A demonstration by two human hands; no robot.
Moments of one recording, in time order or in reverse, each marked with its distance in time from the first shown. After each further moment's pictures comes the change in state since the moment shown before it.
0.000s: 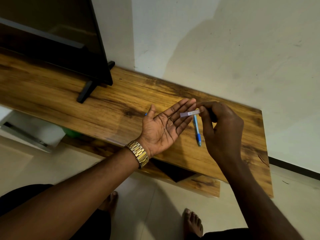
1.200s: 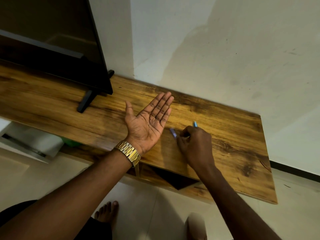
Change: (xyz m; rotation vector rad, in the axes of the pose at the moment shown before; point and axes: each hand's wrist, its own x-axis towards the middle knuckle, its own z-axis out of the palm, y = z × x) left_hand -0.002 0.046 0.003 0.033 0.174 0.228; right_hand -0.025 0.012 0.067 -0.094 -0.285 0.201
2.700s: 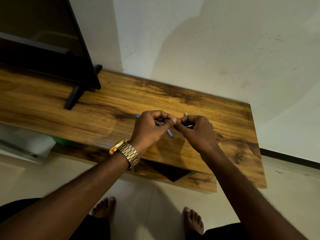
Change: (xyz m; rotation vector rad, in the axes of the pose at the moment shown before) left_hand -0.018 -0.034 0.000 1.517 0.139 0.213; right_hand 0.005 0.011 -0.034 0.398 -0.161 0.292
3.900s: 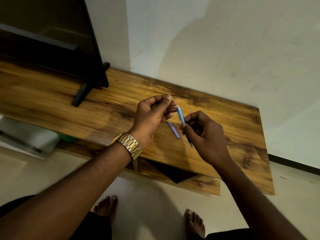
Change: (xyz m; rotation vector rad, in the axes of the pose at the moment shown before) left_hand 0.019 0.017 -0.020 -0.736 0.079 -0.195; right_hand -0.018 -0.015 -0.002 0.001 0.002 -0.277
